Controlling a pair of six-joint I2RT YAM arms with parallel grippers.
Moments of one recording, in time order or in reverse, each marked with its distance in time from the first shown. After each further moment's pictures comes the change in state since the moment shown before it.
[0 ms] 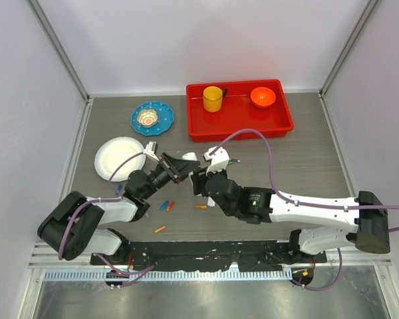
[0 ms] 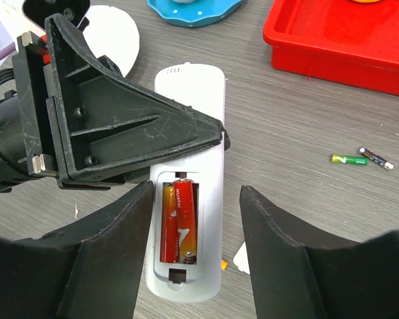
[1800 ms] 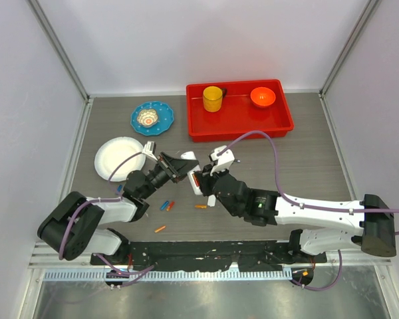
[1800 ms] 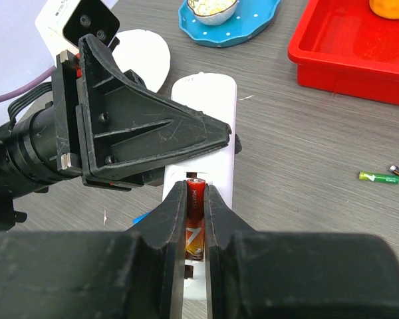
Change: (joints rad) left arm 0.014 0.000 -0.007 0.029 0.008 -0.007; right arm -0.020 -0.061 -0.077 0.142 -0.074 -0.020
